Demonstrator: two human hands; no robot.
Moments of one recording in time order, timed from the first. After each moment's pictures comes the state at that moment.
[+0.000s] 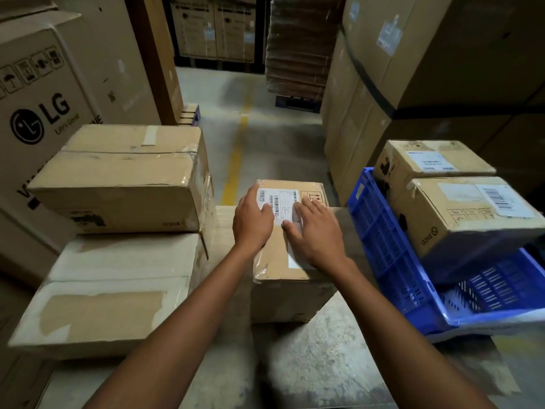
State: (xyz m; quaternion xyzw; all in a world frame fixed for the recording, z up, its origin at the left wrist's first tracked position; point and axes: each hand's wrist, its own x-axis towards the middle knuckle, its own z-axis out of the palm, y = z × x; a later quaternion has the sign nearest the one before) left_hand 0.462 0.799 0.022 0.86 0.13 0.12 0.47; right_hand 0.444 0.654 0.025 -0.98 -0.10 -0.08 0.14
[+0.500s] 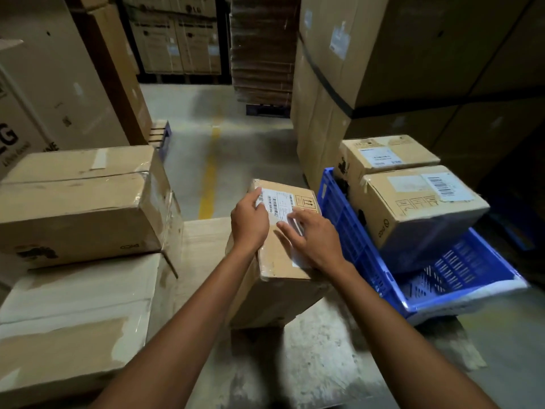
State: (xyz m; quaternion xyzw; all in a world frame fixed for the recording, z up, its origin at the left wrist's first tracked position) left_hand 0.474 0.717 0.041 0.81 0.10 0.12 0.57; right_hand 0.433 0.574 0.039 -0.95 -0.06 -0.12 0.28
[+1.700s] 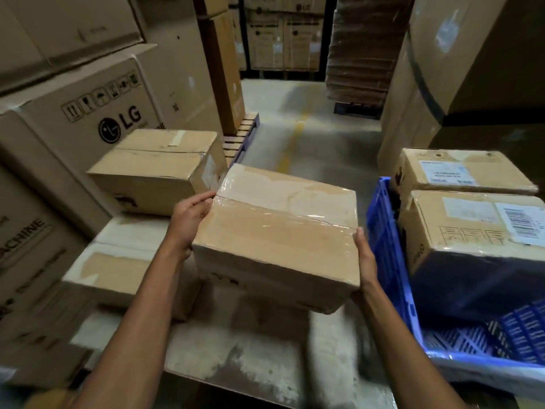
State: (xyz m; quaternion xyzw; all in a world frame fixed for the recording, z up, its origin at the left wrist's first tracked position) left_hand 0.383 0.824 0.081 0.71 0.21 0.14 0.66; right_hand 0.433 0.502 -0.007 -0.50 0.11 0.15 0.85
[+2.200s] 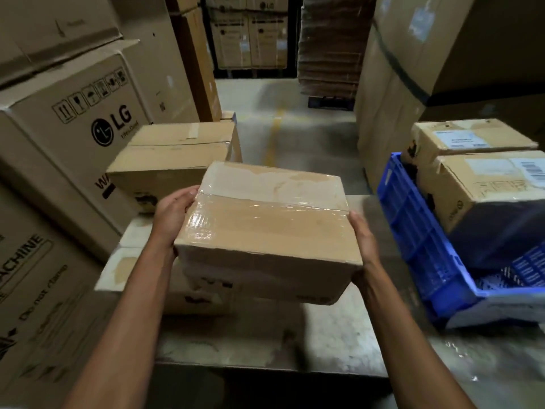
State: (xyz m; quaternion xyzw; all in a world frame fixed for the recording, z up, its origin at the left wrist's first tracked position) left_hand 0.337 0.964 0.069 0.69 0.19 0.13 0.69; right_hand 0.350 0.627 0.017 -0.52 0.15 0.07 0.84
